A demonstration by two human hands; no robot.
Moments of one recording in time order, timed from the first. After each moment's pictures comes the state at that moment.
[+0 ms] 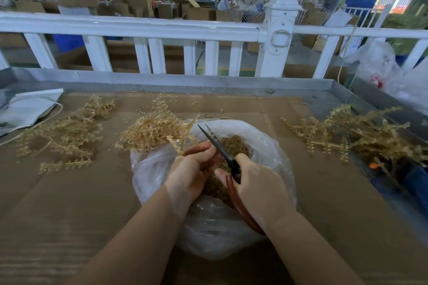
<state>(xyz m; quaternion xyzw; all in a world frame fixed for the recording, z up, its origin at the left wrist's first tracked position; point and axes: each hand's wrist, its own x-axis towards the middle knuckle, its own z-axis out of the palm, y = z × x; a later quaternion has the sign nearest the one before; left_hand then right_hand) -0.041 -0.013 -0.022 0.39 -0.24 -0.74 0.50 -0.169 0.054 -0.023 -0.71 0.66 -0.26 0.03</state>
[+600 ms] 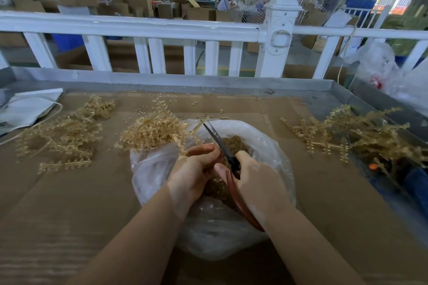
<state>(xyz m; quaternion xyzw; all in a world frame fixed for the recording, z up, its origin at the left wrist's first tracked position) -0.042 -0.010 -0.020 0.38 -0.27 -0.74 0.48 -0.167 0.050 -0.017 -0.69 0.67 -0.27 0.06</state>
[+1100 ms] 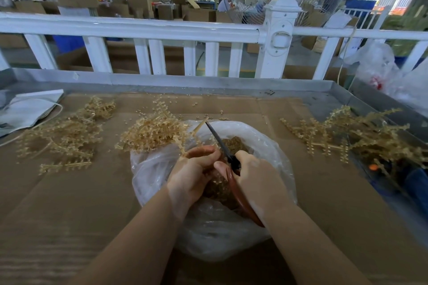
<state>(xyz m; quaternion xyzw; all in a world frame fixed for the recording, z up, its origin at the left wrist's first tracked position) -0.042 -0.007 -0.019 0.38 -0.27 -0.75 0.48 -0.167 0.042 -0.013 -0.68 0.68 -0.26 0.08</state>
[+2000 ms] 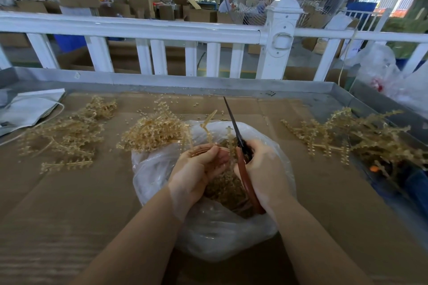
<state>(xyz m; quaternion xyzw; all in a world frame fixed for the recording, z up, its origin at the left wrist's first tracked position) -0.042 -0.010 -0.019 0.35 -0.29 -0.75 0.48 -0.167 0.039 0.003 -0.59 0.68 -0.41 0.15</state>
